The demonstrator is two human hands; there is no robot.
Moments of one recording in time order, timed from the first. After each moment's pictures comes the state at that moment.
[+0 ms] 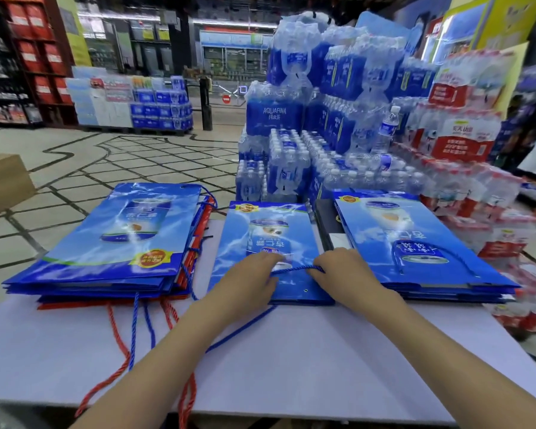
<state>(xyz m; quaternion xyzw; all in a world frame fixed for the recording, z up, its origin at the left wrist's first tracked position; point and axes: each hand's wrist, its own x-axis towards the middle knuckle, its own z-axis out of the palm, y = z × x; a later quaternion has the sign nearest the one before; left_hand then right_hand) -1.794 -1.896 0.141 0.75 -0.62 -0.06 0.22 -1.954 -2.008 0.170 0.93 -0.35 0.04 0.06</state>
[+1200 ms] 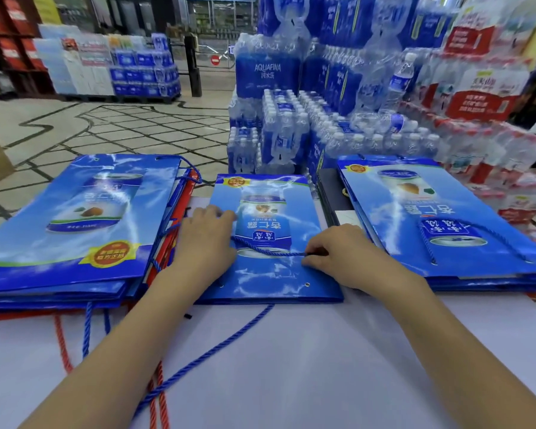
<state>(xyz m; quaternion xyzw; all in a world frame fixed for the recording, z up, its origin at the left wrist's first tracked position) -1.731 -1.933 0.139 0.85 -0.52 0.05 0.10 -1.939 -2.035 0.163 0.94 -0.33 0.04 -0.10</state>
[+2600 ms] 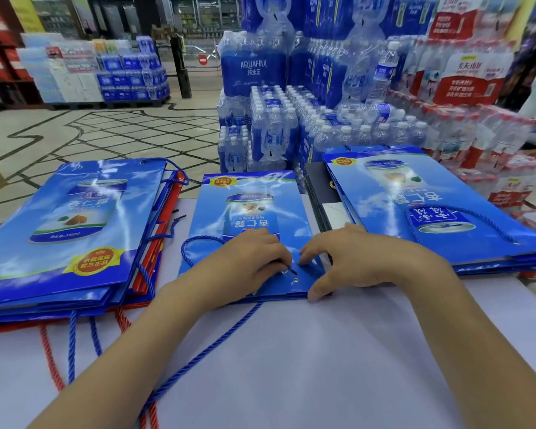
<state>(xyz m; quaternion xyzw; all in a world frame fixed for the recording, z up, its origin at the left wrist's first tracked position) -1.779 -1.935 0.138 0.56 -0.80 -0.01 0.20 -1.970 -2.030 0.185 0.92 -0.34 -0.11 -0.17</state>
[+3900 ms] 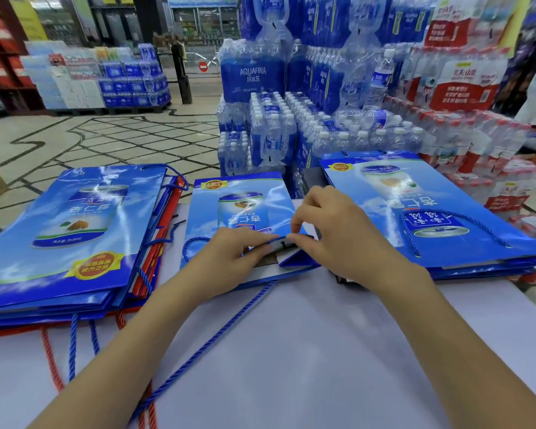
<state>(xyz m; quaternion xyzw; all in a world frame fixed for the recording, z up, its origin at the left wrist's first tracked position) -1.772 -1.928 0.141 0.61 -0.69 -0.11 0.37 -1.956 -2.029 0.182 0.93 -0.18 0.32 -0.02</state>
